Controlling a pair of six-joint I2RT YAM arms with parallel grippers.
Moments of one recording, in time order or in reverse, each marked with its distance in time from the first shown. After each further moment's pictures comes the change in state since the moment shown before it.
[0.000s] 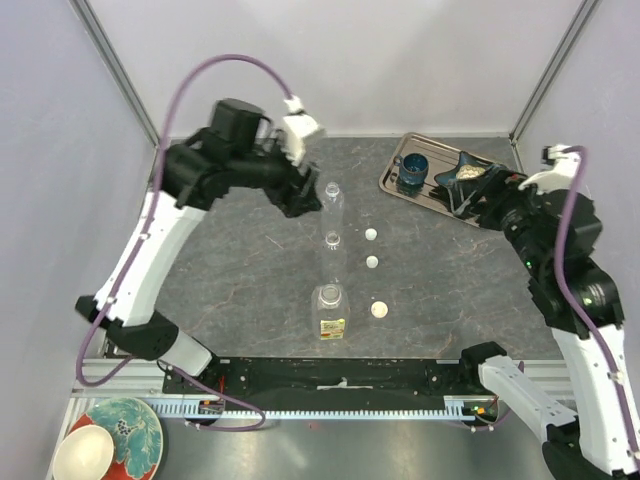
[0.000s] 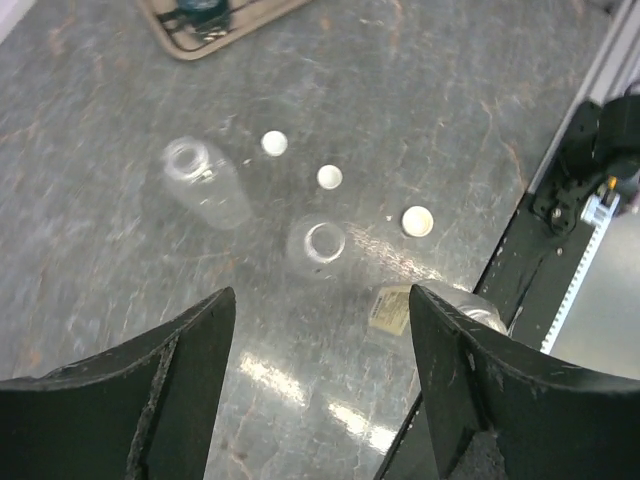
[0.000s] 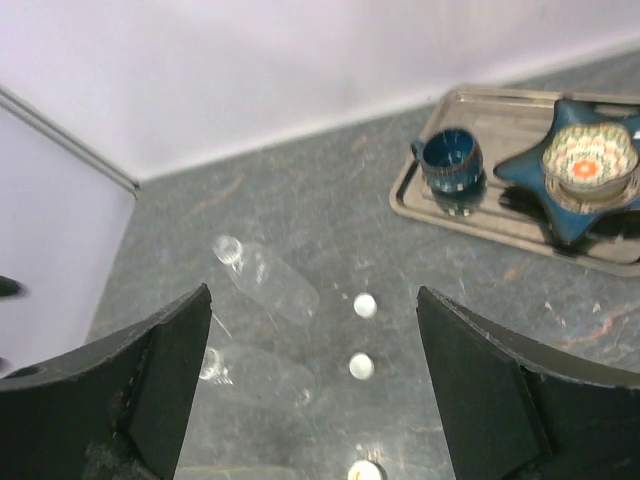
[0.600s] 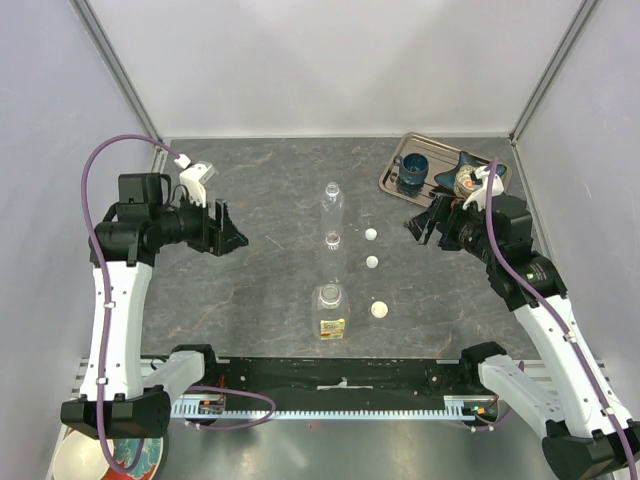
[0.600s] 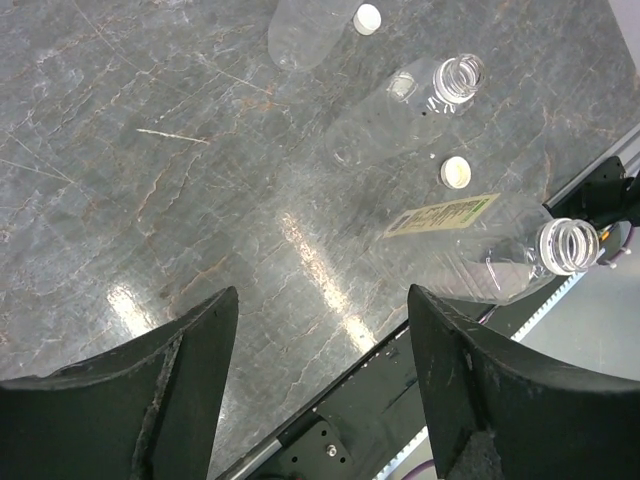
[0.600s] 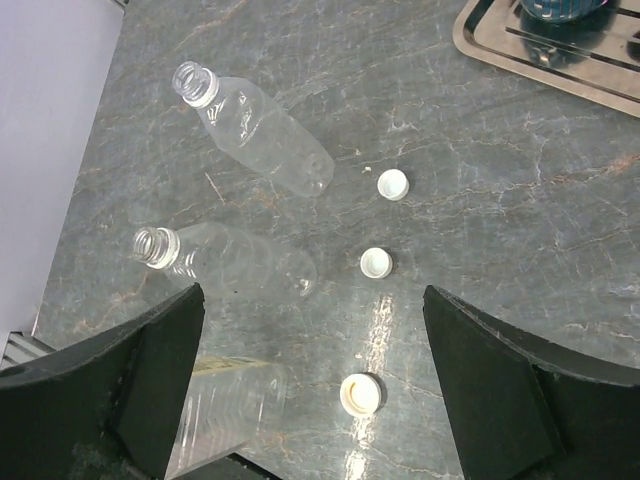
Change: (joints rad) left arm 0.543 -0.439 -0.685 0.055 0.227 -0.033; right arm -0.001 0.019 -0.324 0.130 -0.275 -0.011
